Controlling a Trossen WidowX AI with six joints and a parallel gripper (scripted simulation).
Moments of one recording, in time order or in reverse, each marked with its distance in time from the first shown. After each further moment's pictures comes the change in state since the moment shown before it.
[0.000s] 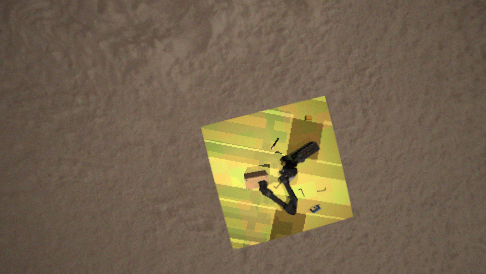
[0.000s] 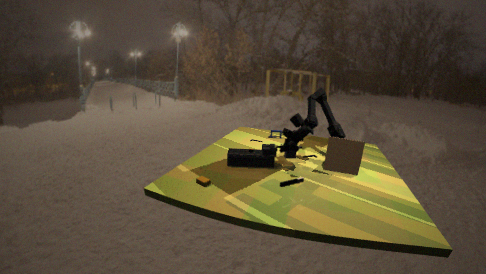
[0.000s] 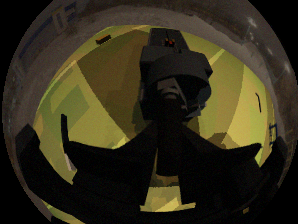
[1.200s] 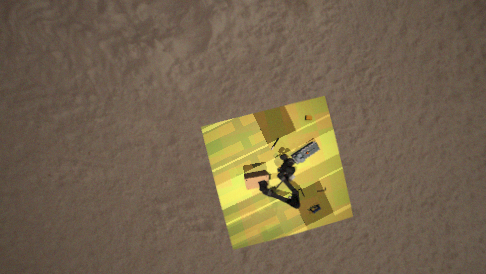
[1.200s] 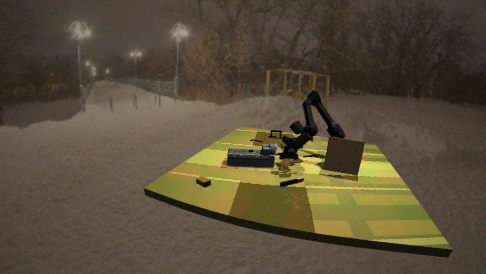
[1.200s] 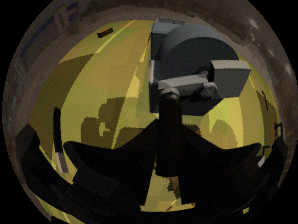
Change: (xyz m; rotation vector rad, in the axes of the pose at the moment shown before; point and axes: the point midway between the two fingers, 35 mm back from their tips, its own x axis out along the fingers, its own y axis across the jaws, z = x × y) arm 0.027 0.011 -0.027 -0.007 -0.007 0.012
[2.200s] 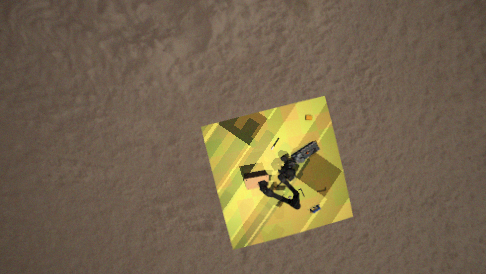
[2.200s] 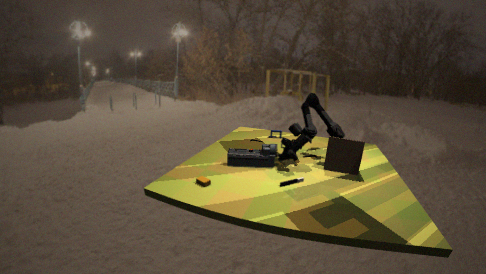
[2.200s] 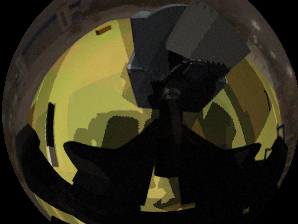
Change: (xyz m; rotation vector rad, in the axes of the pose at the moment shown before) arm 0.012 -0.019 -0.011 -0.012 0.000 0.019
